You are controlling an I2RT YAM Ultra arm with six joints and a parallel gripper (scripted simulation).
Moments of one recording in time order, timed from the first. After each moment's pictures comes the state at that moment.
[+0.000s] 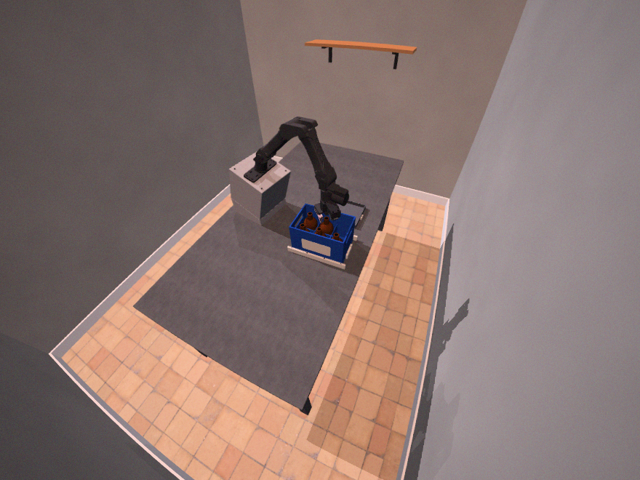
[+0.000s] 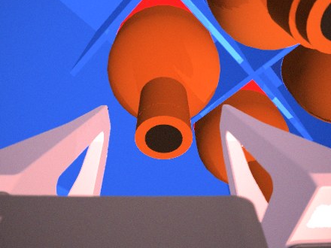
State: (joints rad) arm -0.09 2.08 1.31 -0.50 -0.01 0.58
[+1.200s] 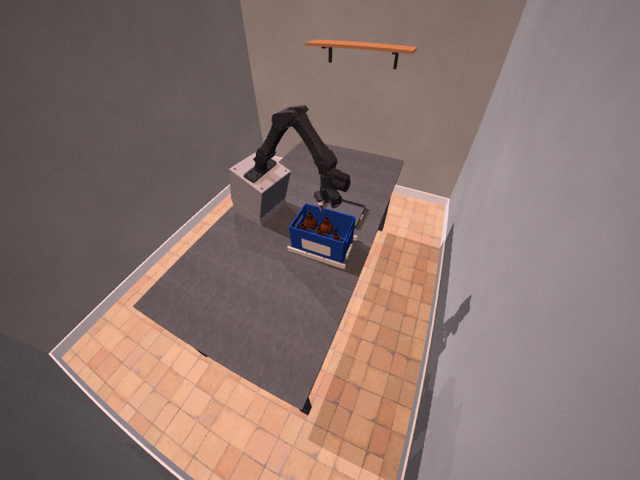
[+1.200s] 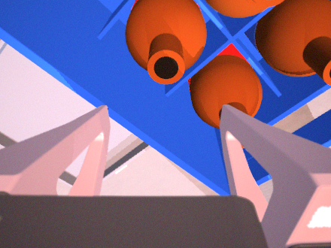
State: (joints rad) arm -0.09 1.89 1.34 -0.72 -0.01 0.58
